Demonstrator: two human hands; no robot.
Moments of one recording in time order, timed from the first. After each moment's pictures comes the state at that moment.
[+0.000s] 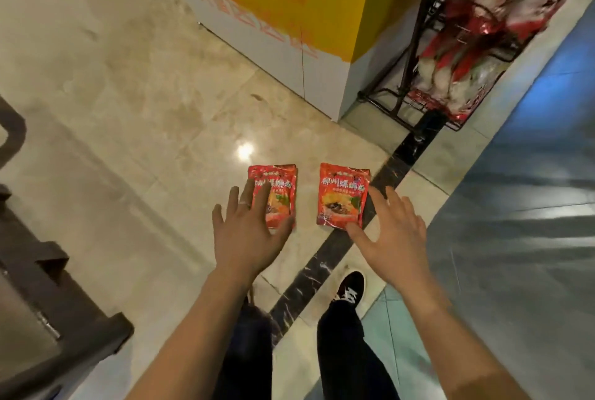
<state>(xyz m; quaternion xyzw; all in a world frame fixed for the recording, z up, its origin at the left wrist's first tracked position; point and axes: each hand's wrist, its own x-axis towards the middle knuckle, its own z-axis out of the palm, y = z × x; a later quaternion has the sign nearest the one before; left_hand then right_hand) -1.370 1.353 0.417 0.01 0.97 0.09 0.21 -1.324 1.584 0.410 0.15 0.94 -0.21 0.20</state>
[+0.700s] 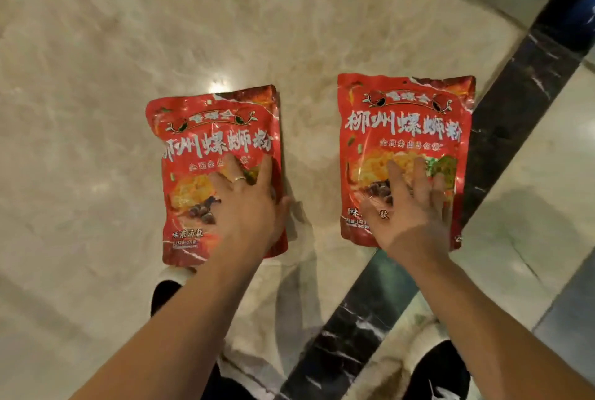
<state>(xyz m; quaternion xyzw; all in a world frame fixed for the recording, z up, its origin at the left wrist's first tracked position) -1.481 1.360 -0.192 -0.01 0.93 0.00 0.38 -1.403 1.569 -0.197 0.23 0.92 -0.14 0.30</state>
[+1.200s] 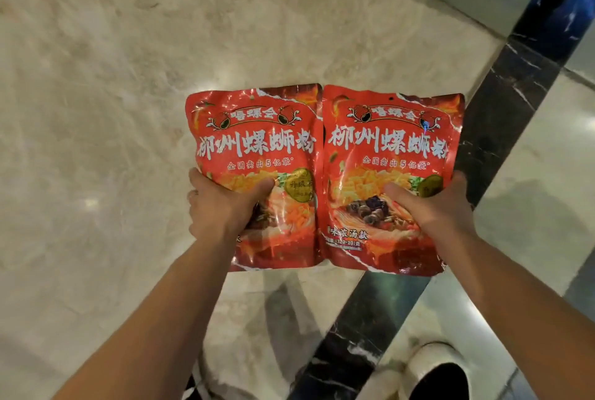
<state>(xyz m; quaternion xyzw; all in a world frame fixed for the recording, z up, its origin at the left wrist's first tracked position) -1.517 1.363 -0.224 -0.35 0.85 0.29 0.27 -1.436 1.634 -0.208 0.55 0.70 -0.39 0.22</state>
